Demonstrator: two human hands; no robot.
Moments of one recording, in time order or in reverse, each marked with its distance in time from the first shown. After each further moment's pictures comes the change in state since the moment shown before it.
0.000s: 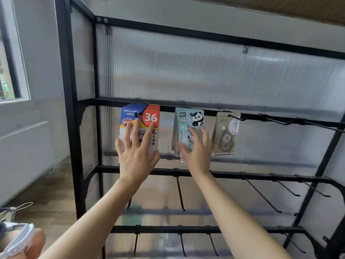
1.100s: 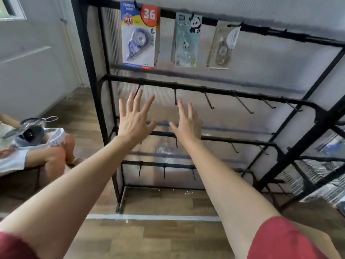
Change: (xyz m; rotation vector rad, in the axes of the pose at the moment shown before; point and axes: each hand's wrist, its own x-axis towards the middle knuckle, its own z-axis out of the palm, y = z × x) left_hand -0.166 0.047 -0.104 0.016 -0.620 -0.073; right_hand -0.194 -0.026 -0.096 -0.329 -0.693 0.133
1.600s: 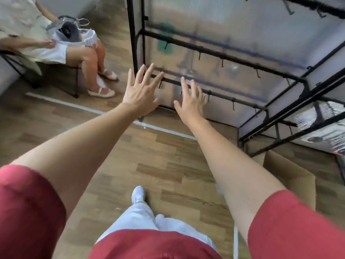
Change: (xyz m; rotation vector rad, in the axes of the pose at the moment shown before) left_hand -0.276 0.062 -0.008 0.152 -0.374 -0.099; right_hand -0.275 0.021 0.033 -0.038 -0.356 -0.108
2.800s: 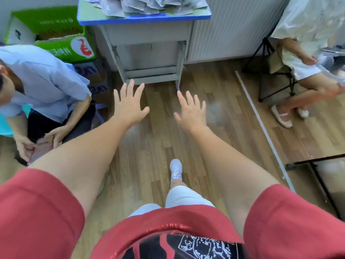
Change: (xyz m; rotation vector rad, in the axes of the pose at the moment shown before) left_hand -0.690 -0.379 -0.012 -0.078 -0.062 -1.417; right_hand -0.342 -0.602 0.228 -0.239 -0.377 -1.176
